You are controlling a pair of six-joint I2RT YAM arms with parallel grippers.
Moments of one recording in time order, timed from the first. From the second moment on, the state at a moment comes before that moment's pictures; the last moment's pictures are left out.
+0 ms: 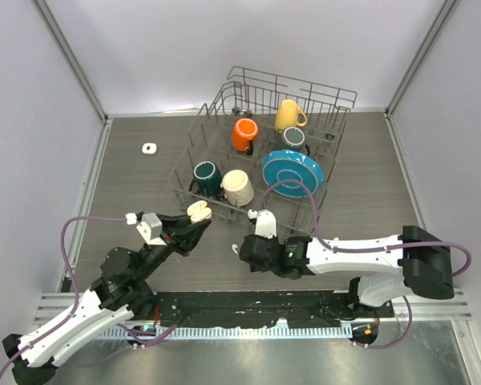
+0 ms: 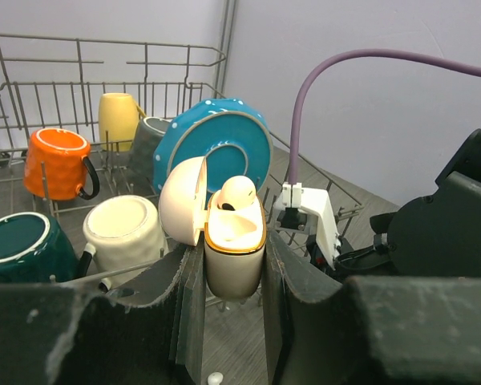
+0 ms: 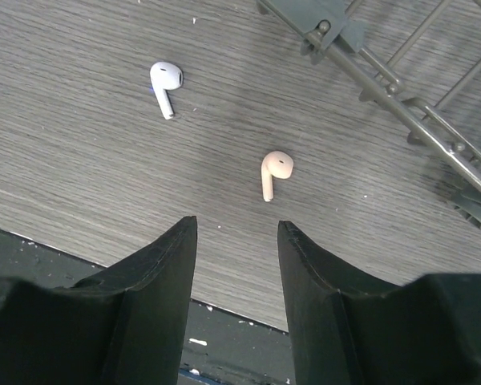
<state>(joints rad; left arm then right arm) -0.90 0.21 0.26 0.25 -0.07 -0.17 1.32 1.38 0.82 -0.51 0.49 0.92</state>
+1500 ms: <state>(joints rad) -0.90 0.22 0.26 0.25 -0.06 -0.18 1.22 1.47 0.76 -0.32 0.49 0.86</state>
